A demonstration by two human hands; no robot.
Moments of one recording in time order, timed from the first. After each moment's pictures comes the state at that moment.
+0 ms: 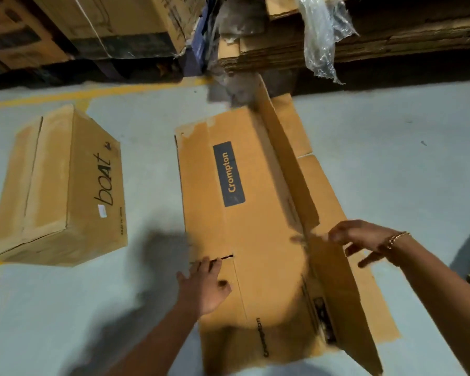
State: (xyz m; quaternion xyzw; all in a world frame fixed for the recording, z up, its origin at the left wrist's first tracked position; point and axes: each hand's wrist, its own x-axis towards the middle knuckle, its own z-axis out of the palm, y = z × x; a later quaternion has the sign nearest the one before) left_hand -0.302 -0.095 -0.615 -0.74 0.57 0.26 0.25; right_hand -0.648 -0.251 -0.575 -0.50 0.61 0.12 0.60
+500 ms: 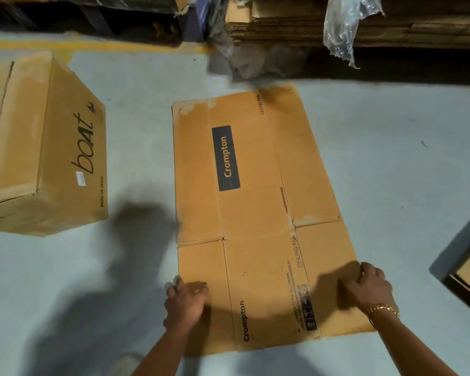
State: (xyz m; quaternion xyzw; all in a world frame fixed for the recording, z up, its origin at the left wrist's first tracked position) left_hand -0.314 -0.021 -0.681 -0.89 0.21 0.41 -0.01; right_hand -0.683 -0.140 -0.676 -0.46 0.80 0.11 0.38
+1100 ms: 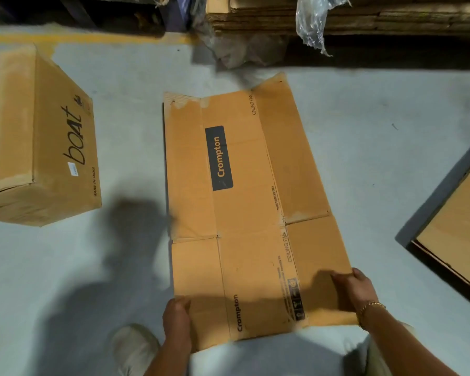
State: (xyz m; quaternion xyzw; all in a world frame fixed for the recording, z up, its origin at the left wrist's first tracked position) left_hand -0.355 0.052 -0.654 -0.87 -0.07 0.42 -0.26; right_hand -0.712 -0.074 -0.641 -0.24 0.81 -0.10 0.53
